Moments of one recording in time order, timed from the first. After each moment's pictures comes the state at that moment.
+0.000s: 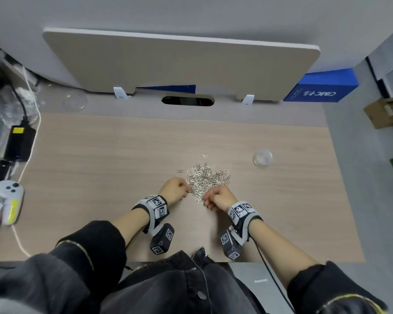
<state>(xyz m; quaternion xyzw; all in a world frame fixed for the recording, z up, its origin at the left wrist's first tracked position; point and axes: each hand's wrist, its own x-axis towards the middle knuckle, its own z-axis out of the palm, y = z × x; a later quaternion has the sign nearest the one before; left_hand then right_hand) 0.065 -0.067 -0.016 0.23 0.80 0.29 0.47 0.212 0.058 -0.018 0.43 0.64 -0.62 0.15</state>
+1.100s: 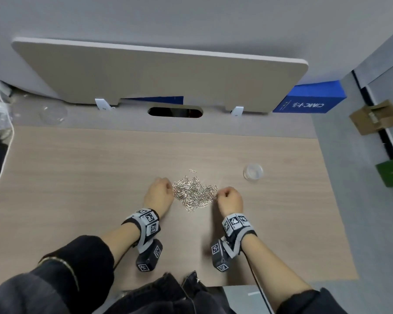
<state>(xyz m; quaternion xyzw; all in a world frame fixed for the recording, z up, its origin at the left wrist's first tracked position) 0.049 -0.036 -0.023 0.25 0.90 0.23 0.27 0.210 0.110 -0.030 0.59 0.69 -0.42 -0.01</state>
